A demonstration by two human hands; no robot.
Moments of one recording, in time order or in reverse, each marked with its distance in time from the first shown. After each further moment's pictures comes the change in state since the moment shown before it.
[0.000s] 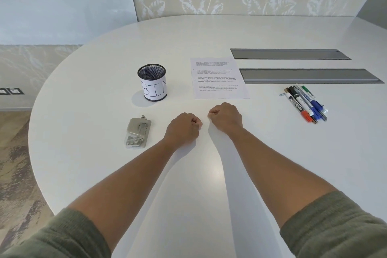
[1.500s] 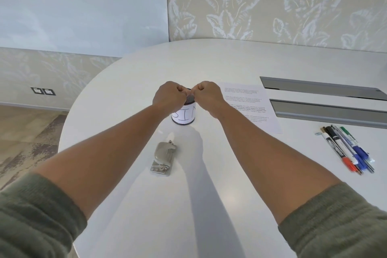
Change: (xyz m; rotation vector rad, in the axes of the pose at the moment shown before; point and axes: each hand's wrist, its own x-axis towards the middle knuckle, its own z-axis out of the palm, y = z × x) left_hand 0.077 -0.017 -0.164 -0.155 0.352 -0.171; right_hand 0.059 -0.185 -0.012 0.480 -0.127 -0.232
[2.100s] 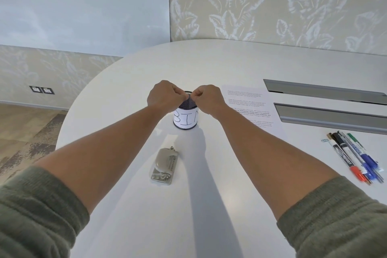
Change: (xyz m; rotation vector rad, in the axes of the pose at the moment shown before) left_hand 0.027 -0.016 -0.008 0.096 0.079 0.009; right_hand 0.032 0.011 0.012 -0.231 -0.014 -0.048
